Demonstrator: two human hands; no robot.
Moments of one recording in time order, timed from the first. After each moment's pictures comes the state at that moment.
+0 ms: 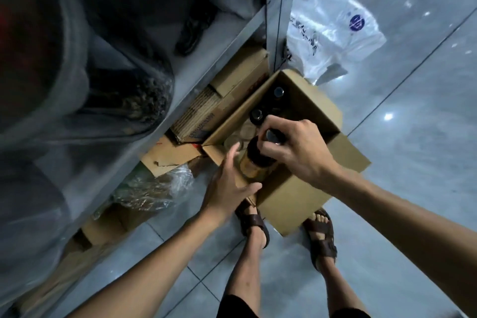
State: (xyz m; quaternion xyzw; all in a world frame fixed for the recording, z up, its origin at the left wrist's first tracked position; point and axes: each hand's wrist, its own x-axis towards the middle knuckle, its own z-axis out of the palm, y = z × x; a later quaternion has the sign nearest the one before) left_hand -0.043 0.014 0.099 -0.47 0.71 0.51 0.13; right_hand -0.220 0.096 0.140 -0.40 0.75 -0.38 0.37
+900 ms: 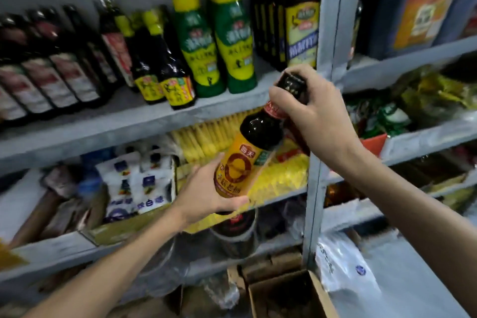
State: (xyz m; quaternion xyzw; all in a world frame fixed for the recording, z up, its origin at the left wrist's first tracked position) left_hand -0.019 0.030 0.818 -0.39 0.83 0.30 -0.28; right_hand -0.234 0.101 0.916 -0.59 0.53 -0.60 0.13
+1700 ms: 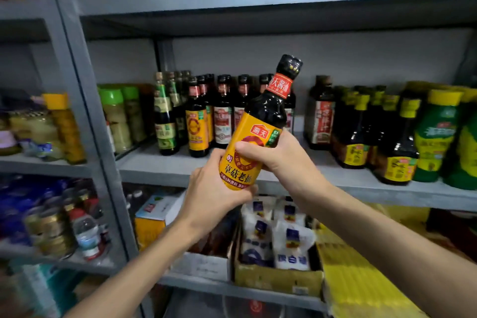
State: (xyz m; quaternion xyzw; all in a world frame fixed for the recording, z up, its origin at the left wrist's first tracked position) left_hand 0.362 0.009 0.942 -0.51 0.67 0.17 -0.52; right_hand 0.207 -0.006 0.992 -0.65 0.33 -0.52 0.44
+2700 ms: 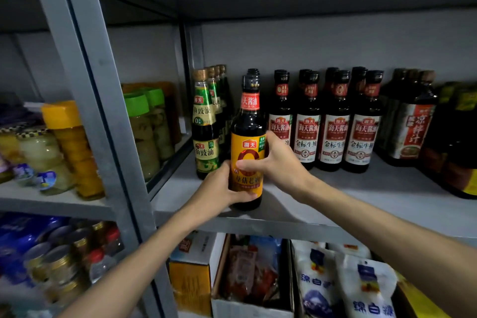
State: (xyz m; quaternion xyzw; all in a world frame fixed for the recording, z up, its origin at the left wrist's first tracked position) left_hand 0.550 -0.193 0.921 -0.49 0.72 0.30 -0.39; right_hand 0.382 -0.203 0.970 -0.71 0.39 -0.45 0.37
